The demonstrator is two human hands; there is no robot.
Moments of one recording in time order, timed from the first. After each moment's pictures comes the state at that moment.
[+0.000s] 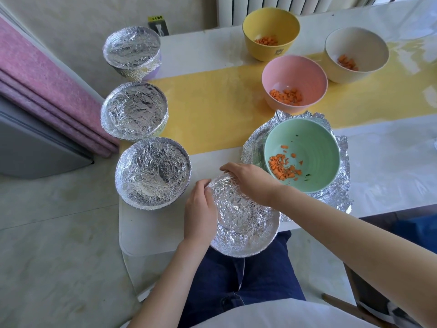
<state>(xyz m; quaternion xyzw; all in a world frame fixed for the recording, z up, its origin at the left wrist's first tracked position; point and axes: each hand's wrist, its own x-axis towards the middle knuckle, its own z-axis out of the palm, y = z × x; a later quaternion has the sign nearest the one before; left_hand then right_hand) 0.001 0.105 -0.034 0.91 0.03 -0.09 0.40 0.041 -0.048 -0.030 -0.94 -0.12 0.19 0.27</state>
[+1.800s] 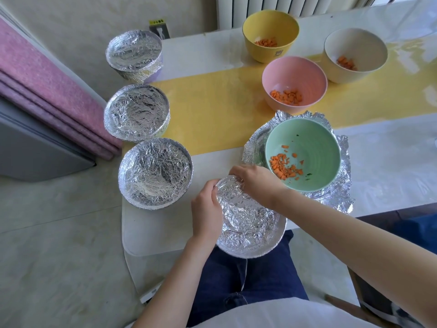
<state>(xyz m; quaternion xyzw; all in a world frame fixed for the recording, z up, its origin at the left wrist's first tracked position) 0.001 0.099 -0.043 0.91 0.02 -0.06 0.41 0.032 -0.052 -0.031 -0.96 -0.12 0.14 0.23</state>
